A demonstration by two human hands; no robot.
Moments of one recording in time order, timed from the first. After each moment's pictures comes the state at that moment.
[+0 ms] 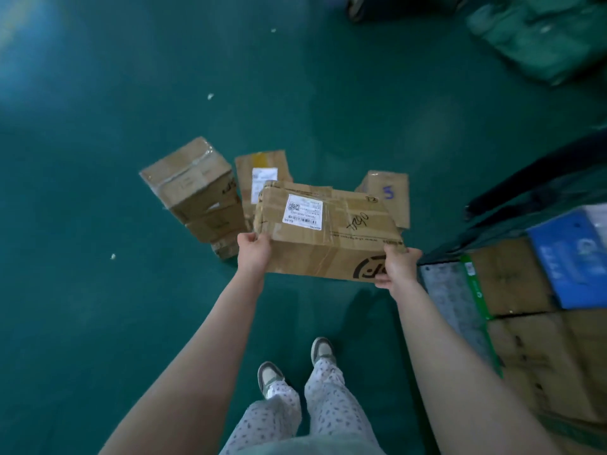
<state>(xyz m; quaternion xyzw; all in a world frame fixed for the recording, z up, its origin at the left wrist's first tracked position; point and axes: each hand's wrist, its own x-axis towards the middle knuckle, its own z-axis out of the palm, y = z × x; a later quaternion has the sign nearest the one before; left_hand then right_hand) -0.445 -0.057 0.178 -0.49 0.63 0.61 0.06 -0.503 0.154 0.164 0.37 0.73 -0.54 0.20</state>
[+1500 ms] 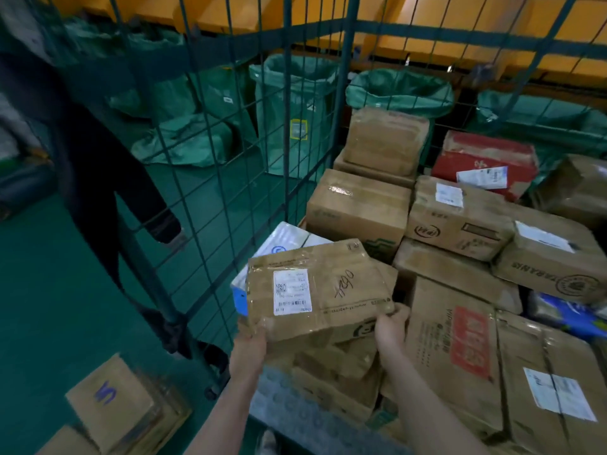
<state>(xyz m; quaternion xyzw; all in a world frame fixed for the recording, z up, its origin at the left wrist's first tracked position) -0.563 0.471 0.232 -0.14 0.78 0.51 0.33 -0.446 0.662 0.234 0.60 0.52 -0.55 -0.23</state>
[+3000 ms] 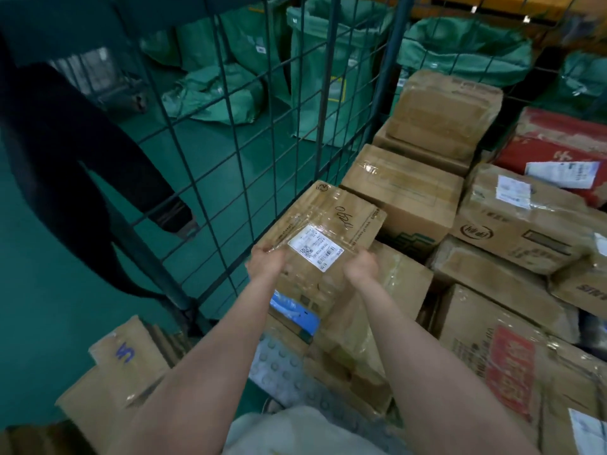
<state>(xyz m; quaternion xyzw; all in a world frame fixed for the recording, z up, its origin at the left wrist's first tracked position) -0.686 0.556 0.268 -0.12 0.80 0.51 0.28 -0.607 0.700 0.245 0.50 0.76 -0.41 -0.01</state>
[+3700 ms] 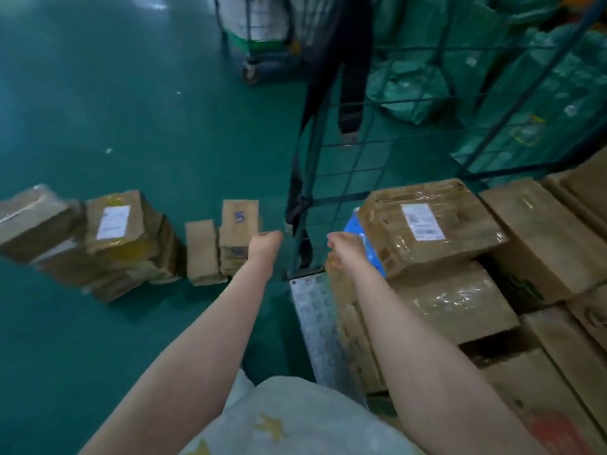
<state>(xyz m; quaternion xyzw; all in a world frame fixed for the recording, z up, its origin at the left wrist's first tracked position) -0.527 0.380 0.267 -0.40 0.63 0.66 0.10 -0.554 0.523 0.247 0.23 0.79 -0.54 0.18</state>
